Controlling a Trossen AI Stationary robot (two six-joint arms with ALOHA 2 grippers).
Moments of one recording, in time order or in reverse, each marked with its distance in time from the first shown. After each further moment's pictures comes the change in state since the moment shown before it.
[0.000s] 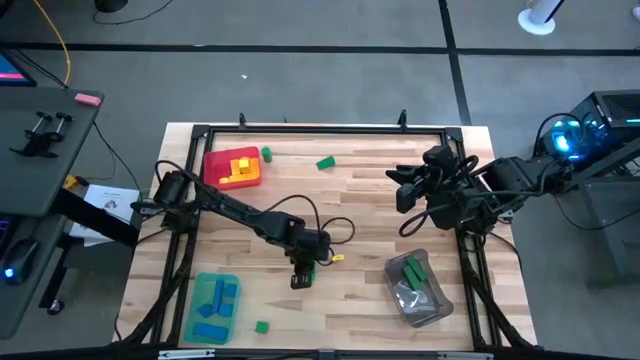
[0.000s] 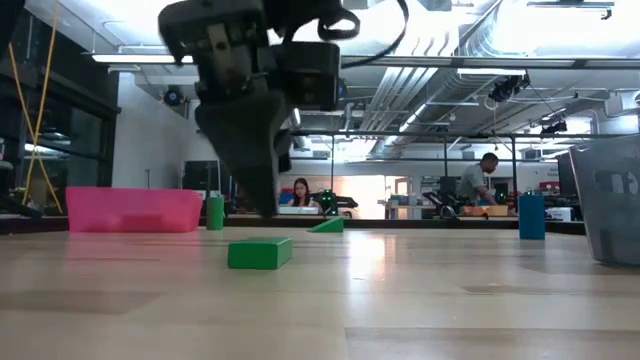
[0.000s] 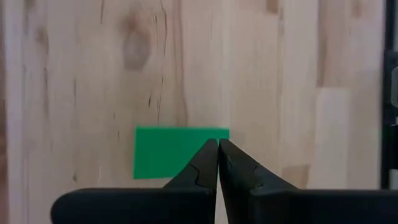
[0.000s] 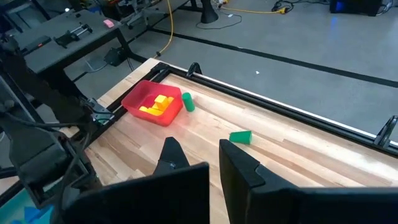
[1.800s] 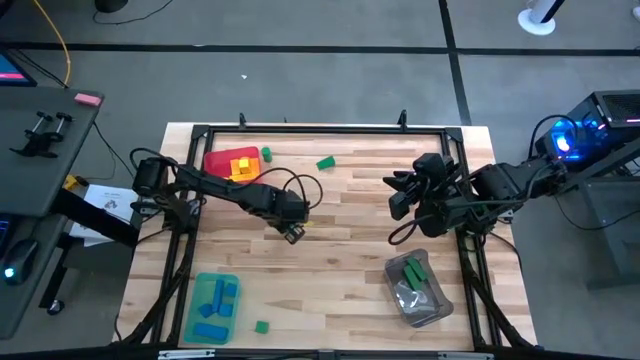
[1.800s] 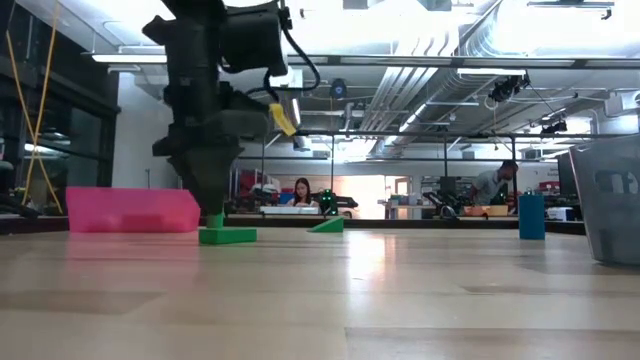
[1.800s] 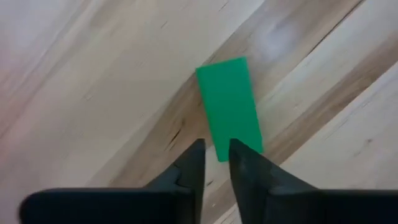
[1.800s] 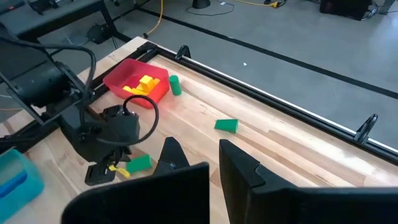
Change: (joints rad) left arm 0.186 -0.192 -0.175 -0.307 -0.399 -0.483; right arm 0.000 0.050 0.000 -0.073 -0.027 0.000
